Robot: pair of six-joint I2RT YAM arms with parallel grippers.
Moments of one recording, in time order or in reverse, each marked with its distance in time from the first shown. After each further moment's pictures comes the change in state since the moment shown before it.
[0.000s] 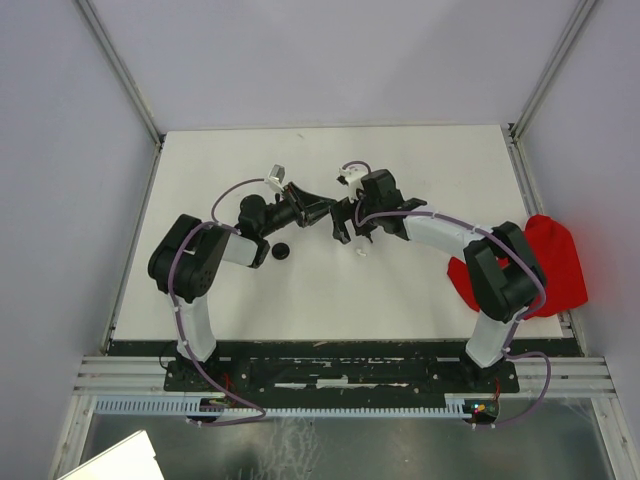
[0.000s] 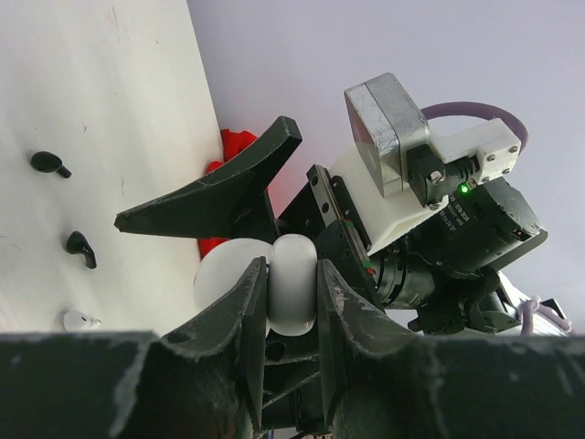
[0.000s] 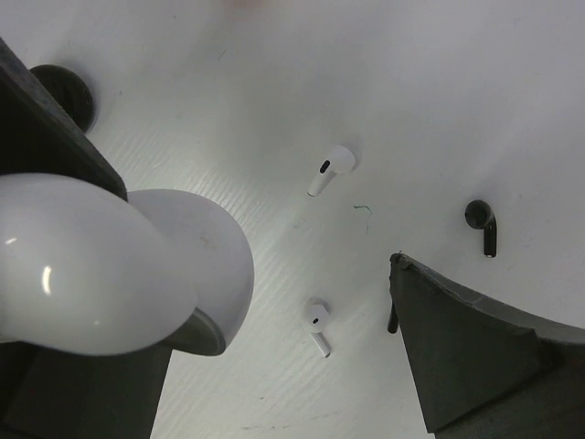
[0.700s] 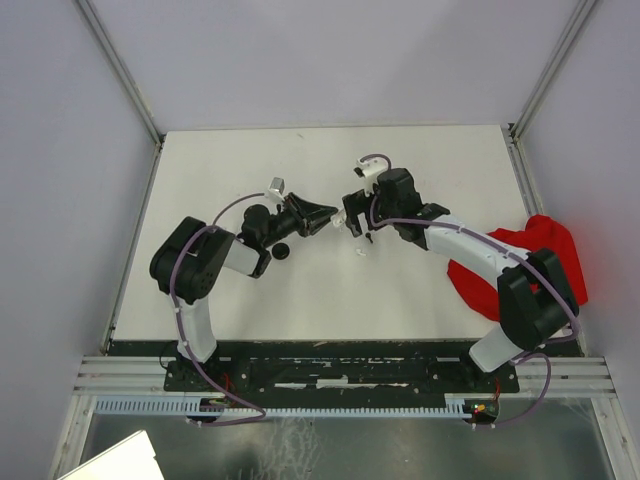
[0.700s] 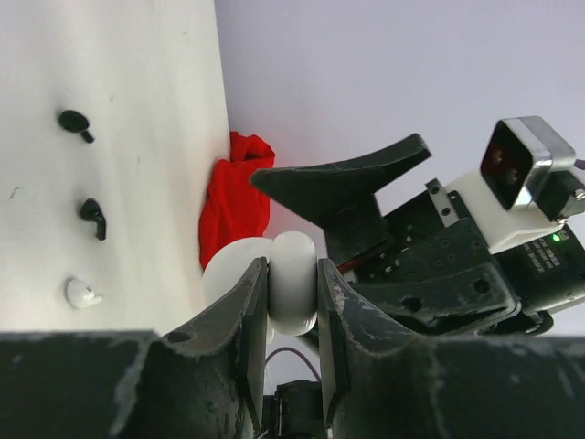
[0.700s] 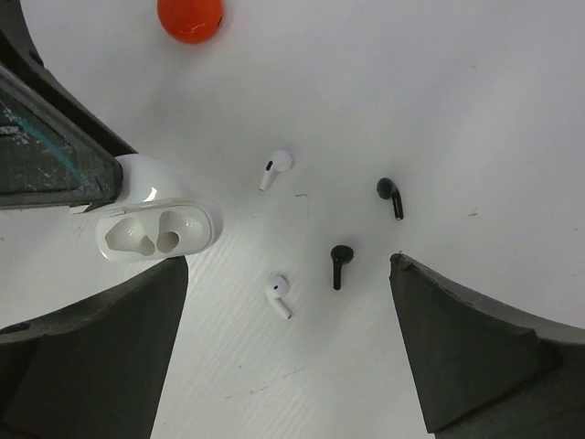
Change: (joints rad) left arm -0.031 0.000 -0.056 0.012 -0.074 -0.051; right arm -0.005 -0.208 -0.093 0.009 0.128 0.005
